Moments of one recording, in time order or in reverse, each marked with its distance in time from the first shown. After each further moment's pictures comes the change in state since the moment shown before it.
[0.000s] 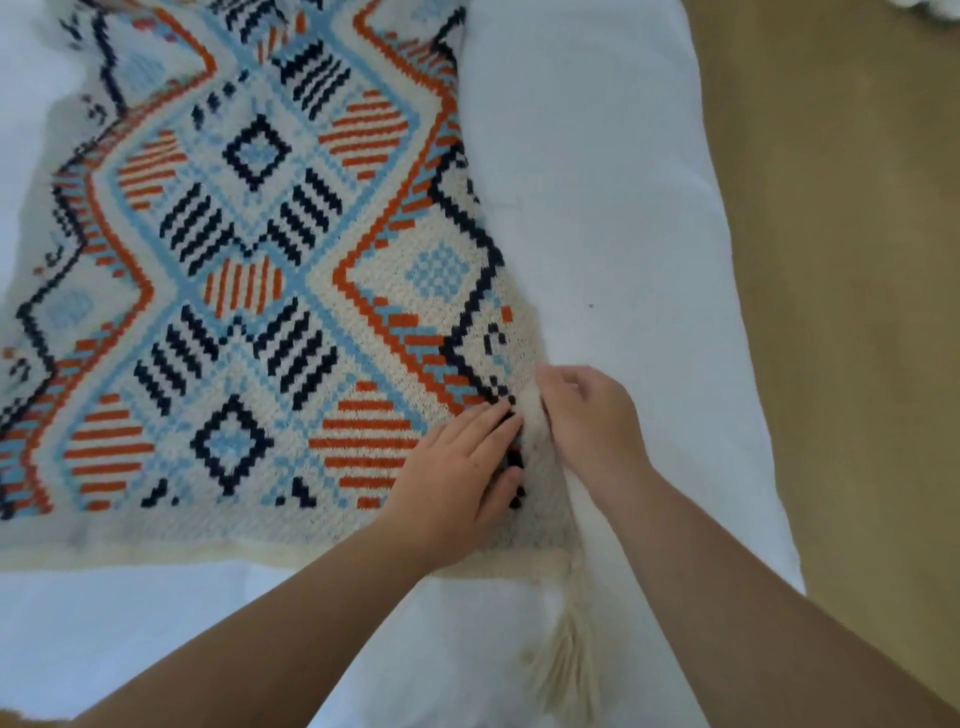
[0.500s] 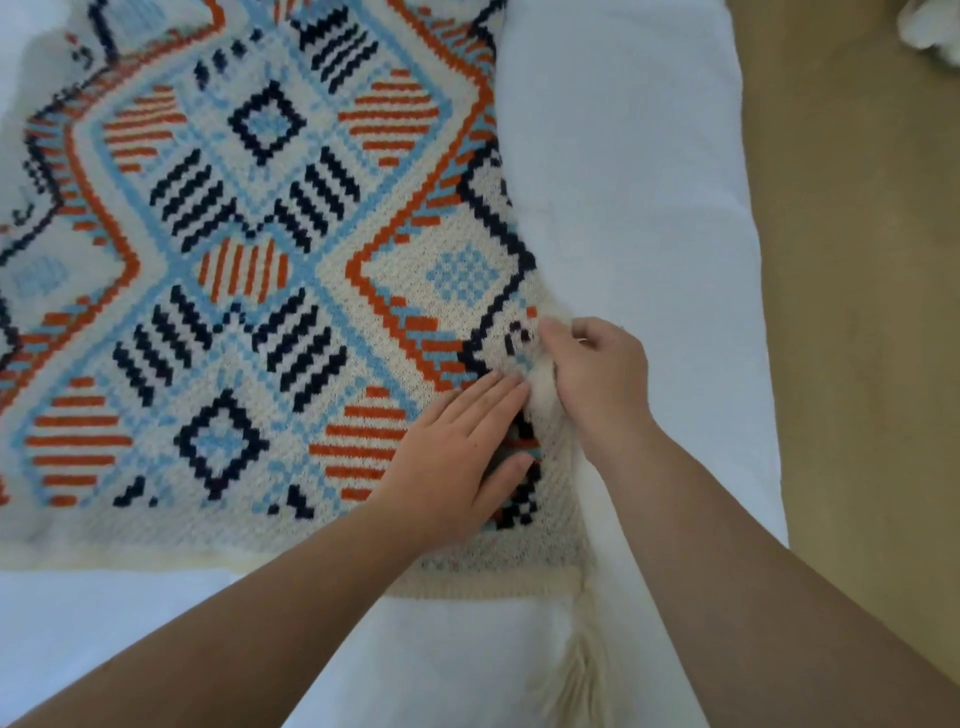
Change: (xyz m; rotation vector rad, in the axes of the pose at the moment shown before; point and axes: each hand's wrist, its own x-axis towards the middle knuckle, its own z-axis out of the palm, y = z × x) left_hand 0.023 -0.030 -0.010 -0.081 0.043 0.067; right_hand 0.045 -0.038 0.023 0.131 0.148 -0.083
